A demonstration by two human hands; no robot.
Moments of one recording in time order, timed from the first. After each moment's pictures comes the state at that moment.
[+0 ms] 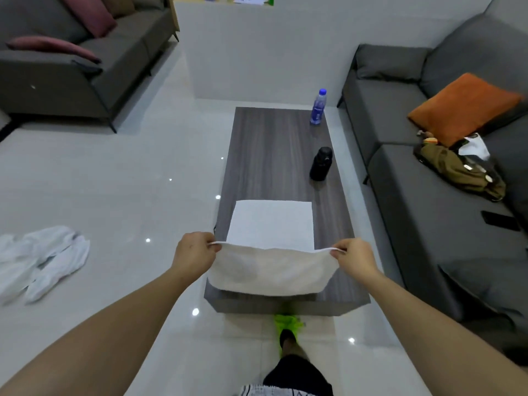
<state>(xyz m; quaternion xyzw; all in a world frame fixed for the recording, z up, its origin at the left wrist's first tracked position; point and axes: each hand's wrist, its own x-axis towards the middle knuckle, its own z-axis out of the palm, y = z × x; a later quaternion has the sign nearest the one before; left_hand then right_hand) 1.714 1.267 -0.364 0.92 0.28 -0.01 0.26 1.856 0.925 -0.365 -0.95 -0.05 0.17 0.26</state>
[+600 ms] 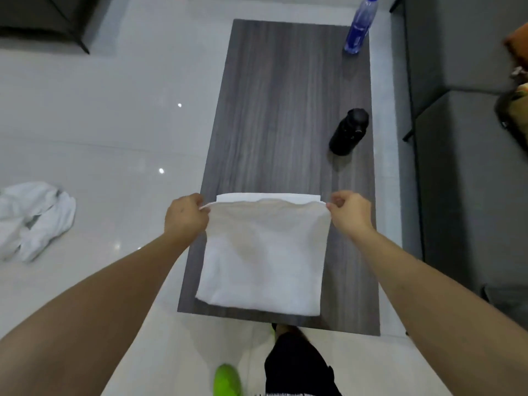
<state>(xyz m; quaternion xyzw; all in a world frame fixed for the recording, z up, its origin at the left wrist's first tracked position) 1.943 1.319 -0.461 0.89 0.38 -0.10 0.23 2.111 1.014 -0.458 -0.93 -0.01 0.23 0.30</state>
